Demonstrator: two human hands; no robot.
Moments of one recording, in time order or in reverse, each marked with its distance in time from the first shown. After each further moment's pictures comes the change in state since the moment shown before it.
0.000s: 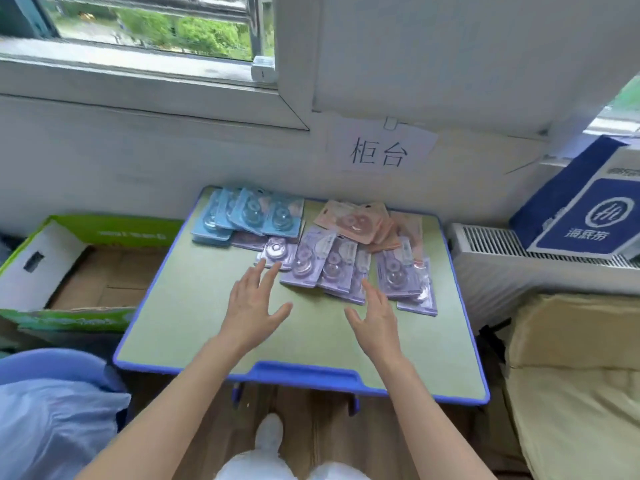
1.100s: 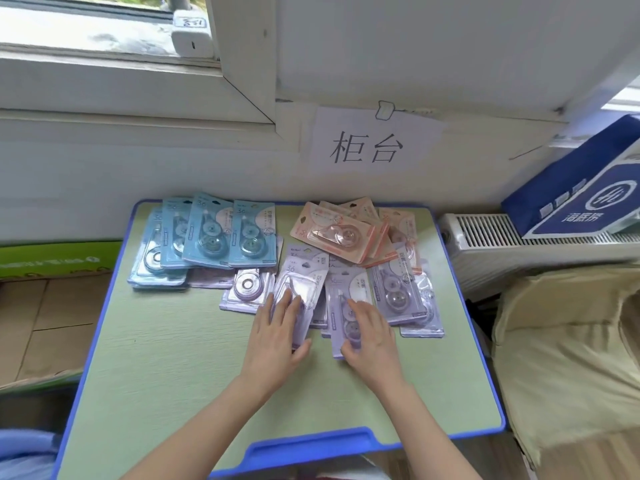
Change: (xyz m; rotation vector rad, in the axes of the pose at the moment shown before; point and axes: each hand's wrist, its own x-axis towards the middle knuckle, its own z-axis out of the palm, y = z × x) left_hand 0.092 -0.003 0.064 0.151 -0.155 0.265; right_hand 0.063 0.020 0.035 -0.146 0.070 0.003
